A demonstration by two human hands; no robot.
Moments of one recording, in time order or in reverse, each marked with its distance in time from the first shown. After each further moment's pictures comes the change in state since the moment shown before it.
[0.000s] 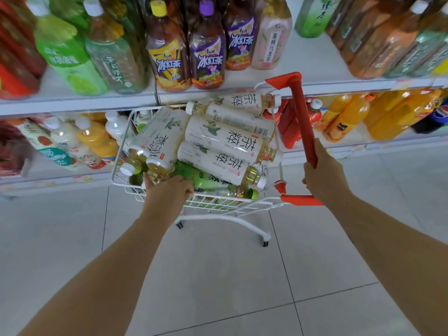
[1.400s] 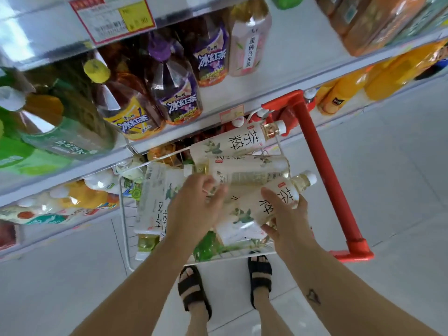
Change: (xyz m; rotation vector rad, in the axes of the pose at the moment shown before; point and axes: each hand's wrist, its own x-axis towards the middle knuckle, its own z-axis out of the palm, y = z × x) left_hand 0.114 0.052 -0.104 -0.525 -0.084 0.097; right_hand 0.024 -0.108 0.036 1.252 0.027 0.893
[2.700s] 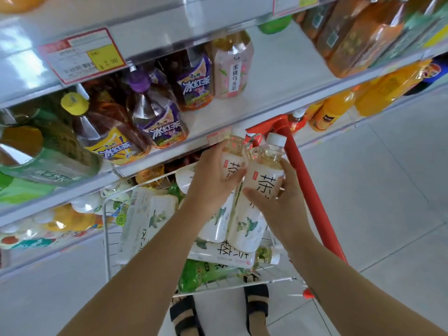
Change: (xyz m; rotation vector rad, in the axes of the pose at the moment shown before) left_hand 0.087 0.056 0.022 -0.293 -0.094 0.114; right_hand 0.024 -0.056 0.008 -0.472 -0.205 -0.581
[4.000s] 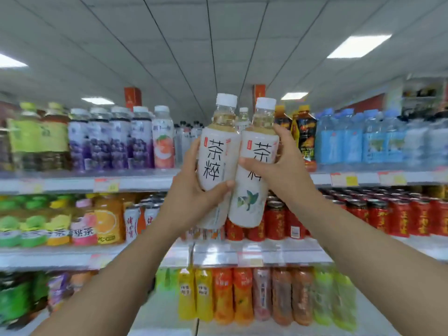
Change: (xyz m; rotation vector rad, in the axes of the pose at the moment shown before) left_hand -0.297 0.447 -0.360 0.078 0.827 0.893; right_hand -0.258 -0.574 -0.064 0.239 -0.374 -1.291
